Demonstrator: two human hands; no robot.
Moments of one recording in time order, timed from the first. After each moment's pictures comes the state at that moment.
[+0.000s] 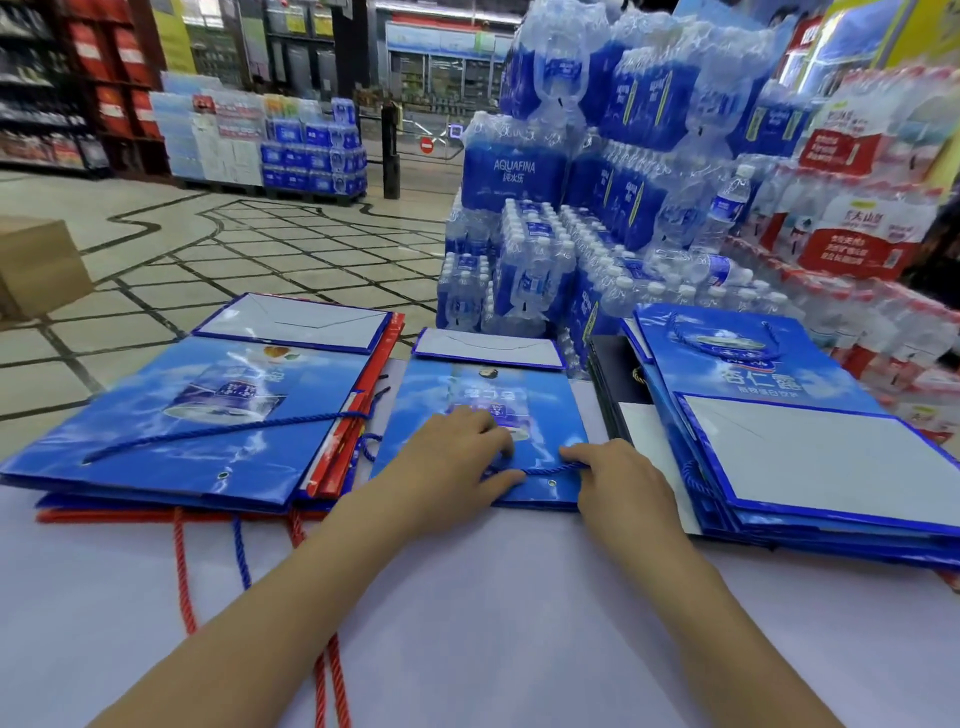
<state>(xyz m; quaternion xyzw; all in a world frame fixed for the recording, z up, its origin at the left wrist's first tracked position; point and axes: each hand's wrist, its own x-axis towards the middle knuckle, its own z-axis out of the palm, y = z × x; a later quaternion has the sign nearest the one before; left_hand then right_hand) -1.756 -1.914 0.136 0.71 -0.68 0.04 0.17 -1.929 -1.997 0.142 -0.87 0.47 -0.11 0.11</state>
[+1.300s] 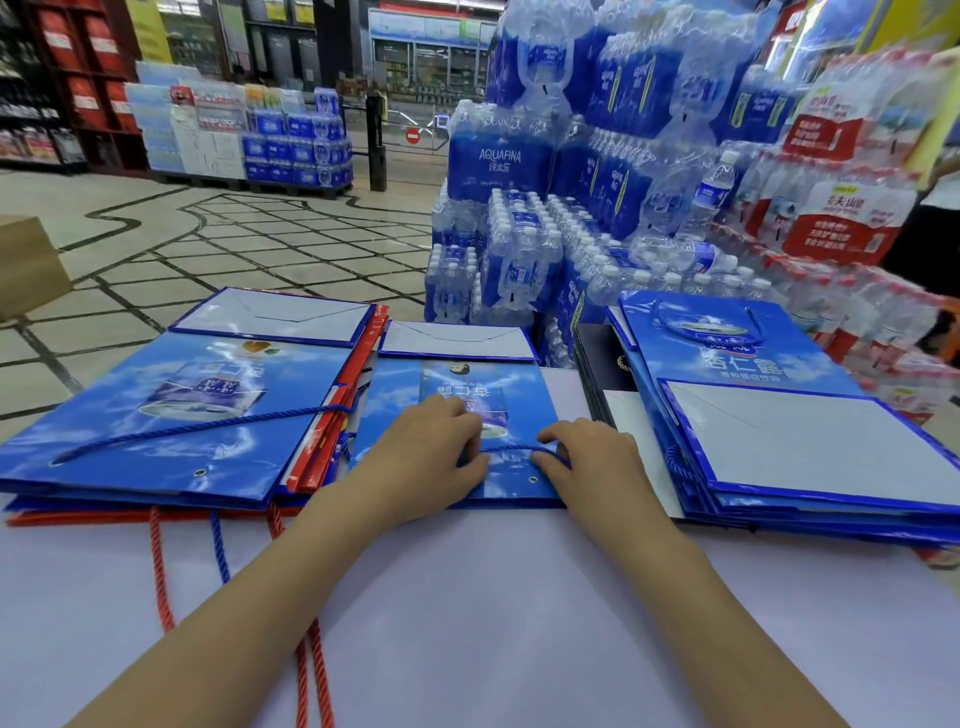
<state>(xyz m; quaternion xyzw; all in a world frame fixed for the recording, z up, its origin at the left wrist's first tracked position) -1.752 -1.912 0.137 0.73 -0.66 0.03 0.19 -1.926 -2.012 0.133 -0.91 0.37 -0.19 0.07</state>
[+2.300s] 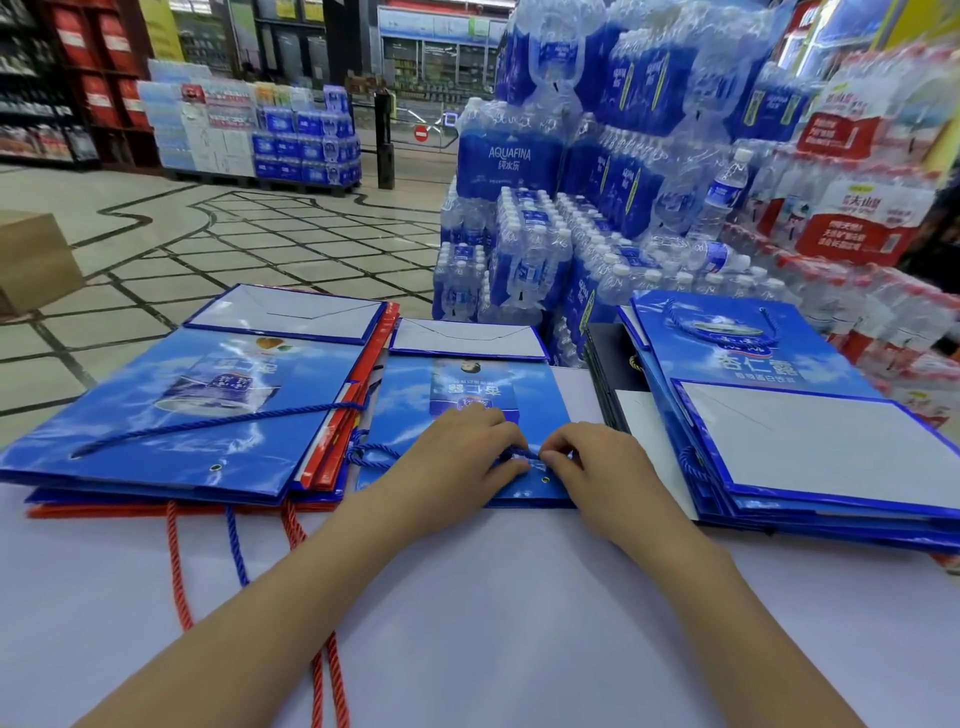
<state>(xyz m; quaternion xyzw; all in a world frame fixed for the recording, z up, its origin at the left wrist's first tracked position) -1.766 -1.919 0.131 0.68 -0.71 0.04 0.20 -1.928 -2.003 0.143 -0.91 0.34 -0.18 0.14</state>
